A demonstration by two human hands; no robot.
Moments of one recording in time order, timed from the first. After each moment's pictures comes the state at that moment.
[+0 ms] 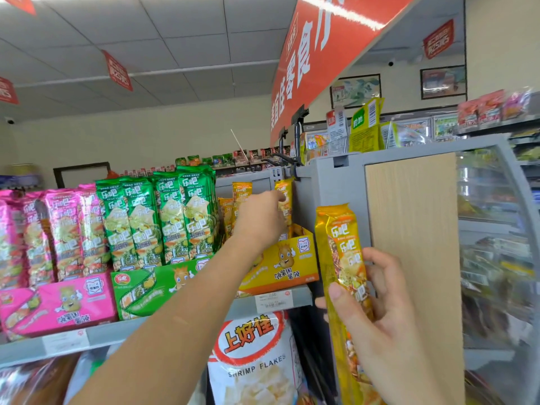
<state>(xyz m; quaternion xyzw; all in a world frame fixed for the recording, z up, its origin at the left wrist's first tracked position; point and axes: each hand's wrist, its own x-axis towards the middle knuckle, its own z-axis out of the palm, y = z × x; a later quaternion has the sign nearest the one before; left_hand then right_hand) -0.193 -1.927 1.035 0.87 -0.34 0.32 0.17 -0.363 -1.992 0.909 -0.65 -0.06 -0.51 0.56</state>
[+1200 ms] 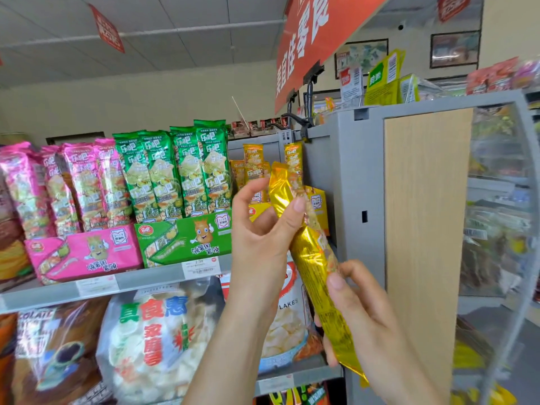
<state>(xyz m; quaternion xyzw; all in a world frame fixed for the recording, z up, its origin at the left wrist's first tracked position) -0.305 -1.857 0.954 0.44 -0.34 0.01 0.83 -0.395 -1.939 0.888 -0.63 -0.04 -0.27 0.72</state>
